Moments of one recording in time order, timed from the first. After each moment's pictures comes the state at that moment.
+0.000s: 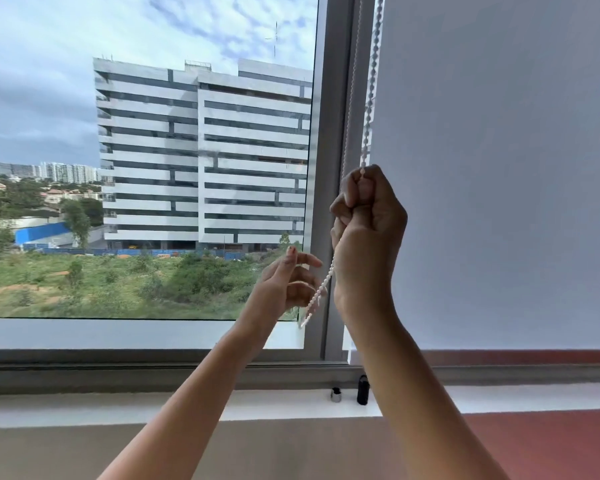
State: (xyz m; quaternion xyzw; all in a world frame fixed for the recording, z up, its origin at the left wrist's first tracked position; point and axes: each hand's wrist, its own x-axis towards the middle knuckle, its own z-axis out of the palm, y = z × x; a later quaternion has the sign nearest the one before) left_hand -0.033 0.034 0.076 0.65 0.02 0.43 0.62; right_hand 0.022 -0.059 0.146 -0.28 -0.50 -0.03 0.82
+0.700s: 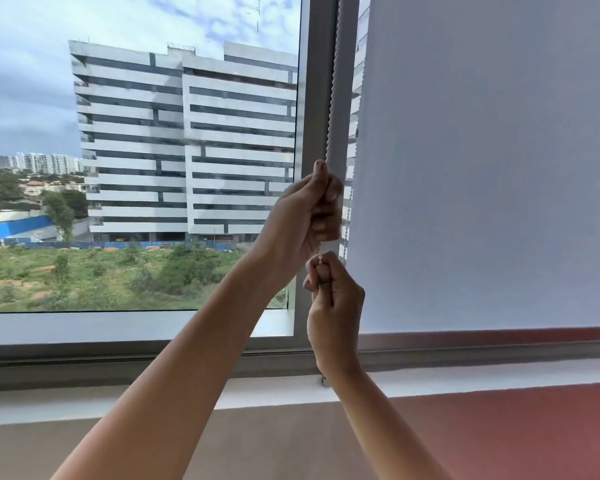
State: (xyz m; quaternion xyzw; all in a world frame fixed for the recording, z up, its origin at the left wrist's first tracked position) left_hand -0.017 -0.014 0.152 0.64 -0.09 0.39 0.66; right_hand 0.046 -0.034 0.040 -0.46 -0.47 -0.14 0.74
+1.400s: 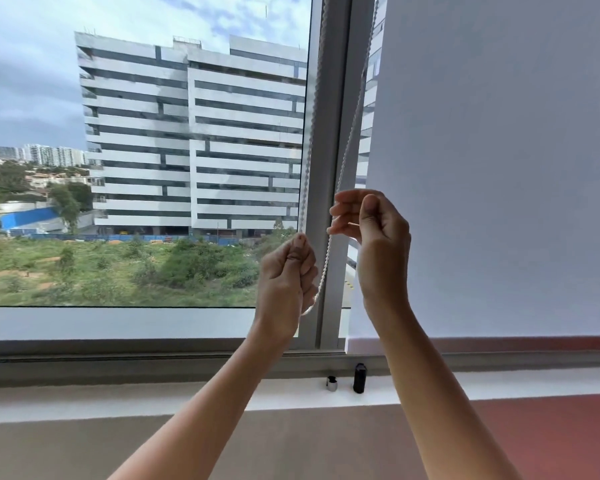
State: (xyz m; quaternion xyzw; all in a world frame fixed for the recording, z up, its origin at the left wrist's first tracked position) left_hand -0.004 0.022 0.067 0.58 -0.05 0.52 0.62; right_hand 0.087 -0.031 0.106 -0.43 -0.49 -0.08 0.76
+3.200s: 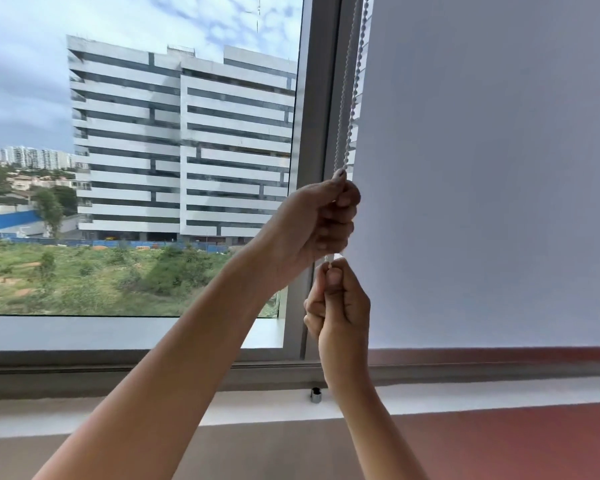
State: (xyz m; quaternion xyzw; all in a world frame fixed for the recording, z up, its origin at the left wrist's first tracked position) left_hand -0.005 -0.004 0.163 0.66 -0.07 0.31 0.68; right_hand 0.058 -0.043 0.047 -0.35 -0.51 0.07 0.78
